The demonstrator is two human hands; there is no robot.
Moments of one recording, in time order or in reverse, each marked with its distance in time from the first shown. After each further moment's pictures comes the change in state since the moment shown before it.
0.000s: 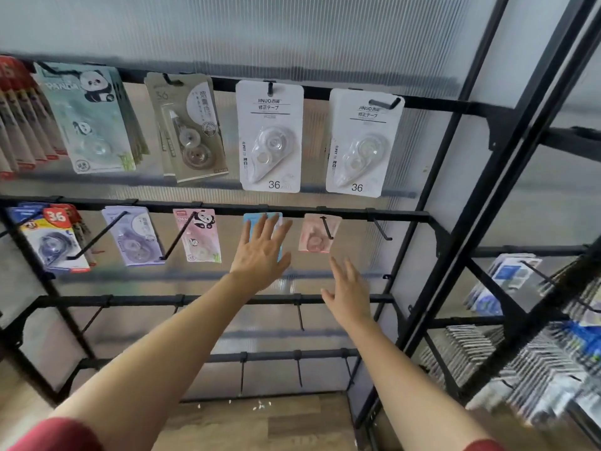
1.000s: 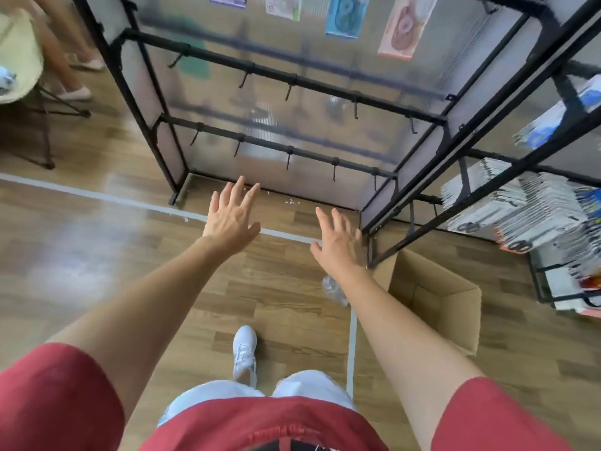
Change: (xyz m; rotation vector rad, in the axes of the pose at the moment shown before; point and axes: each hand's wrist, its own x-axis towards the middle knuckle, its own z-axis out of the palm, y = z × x) left_hand -0.419 0.013 0.088 -0.179 -0.368 -0.381; right_hand -0.368 -0.065 0.046 -0.140 -0.535 -0.119
